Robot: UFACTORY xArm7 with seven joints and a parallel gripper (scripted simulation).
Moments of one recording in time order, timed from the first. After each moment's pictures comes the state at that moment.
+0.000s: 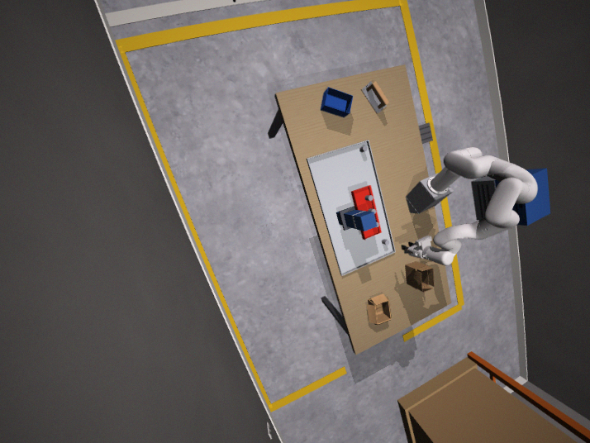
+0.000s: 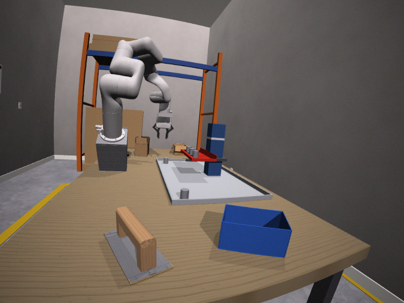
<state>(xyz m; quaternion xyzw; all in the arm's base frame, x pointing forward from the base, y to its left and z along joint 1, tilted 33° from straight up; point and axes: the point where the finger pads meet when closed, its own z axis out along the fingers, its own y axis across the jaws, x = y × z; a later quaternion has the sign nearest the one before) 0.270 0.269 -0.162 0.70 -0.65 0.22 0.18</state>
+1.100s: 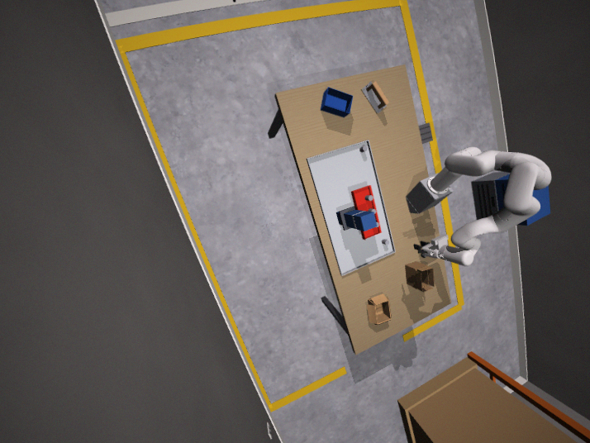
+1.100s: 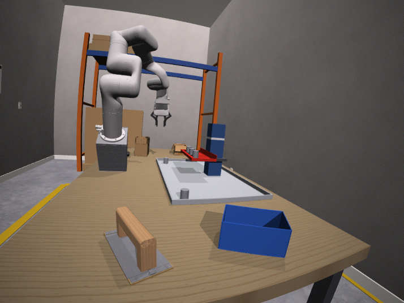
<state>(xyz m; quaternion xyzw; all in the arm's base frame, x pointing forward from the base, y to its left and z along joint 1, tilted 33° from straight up) 0.244 0.298 -0.084 0.70 -0.65 0.24 0.17</state>
